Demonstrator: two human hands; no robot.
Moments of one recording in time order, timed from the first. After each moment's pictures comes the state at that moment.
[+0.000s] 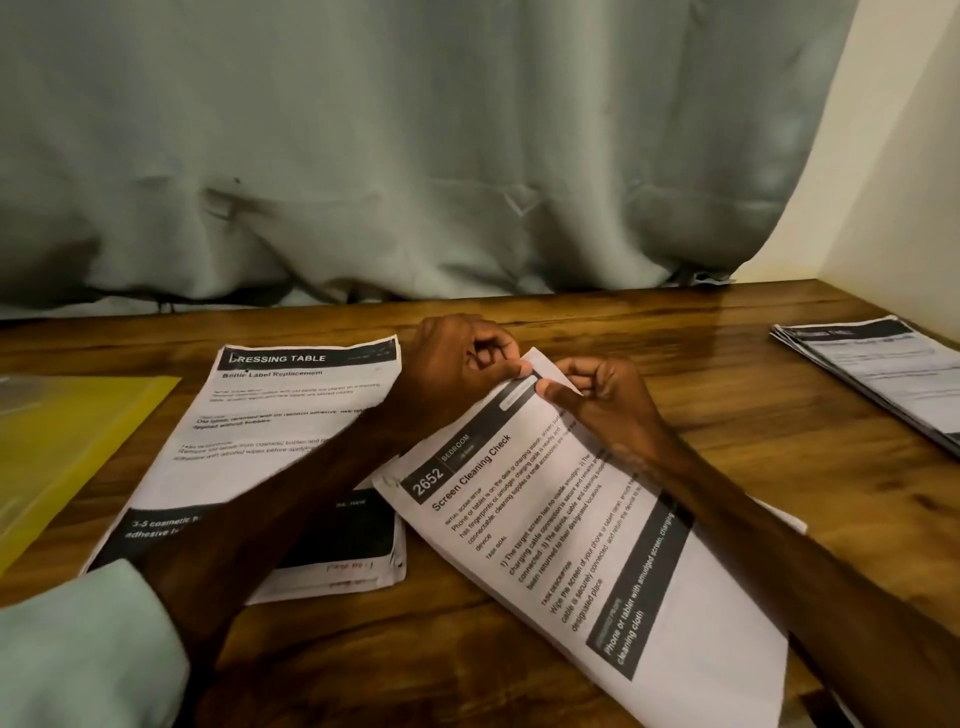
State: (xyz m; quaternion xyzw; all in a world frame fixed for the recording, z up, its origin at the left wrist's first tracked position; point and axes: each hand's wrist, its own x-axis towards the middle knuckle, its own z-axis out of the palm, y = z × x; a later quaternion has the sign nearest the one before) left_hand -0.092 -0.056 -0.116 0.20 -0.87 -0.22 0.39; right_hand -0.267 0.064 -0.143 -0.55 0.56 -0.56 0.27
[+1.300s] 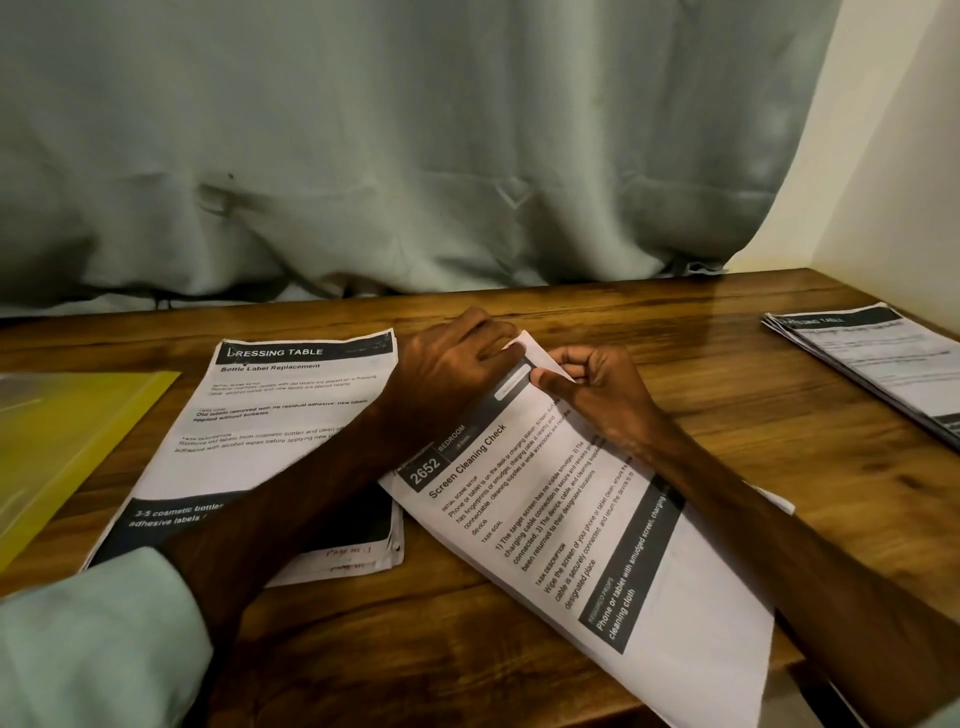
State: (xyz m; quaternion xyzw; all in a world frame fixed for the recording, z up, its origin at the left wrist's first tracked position) left_hand -0.085 -0.055 -0.131 0.06 -0.89 0.24 0.39; right_hand -0.267 0.064 -0.140 -0.54 0.57 -0.55 0.28
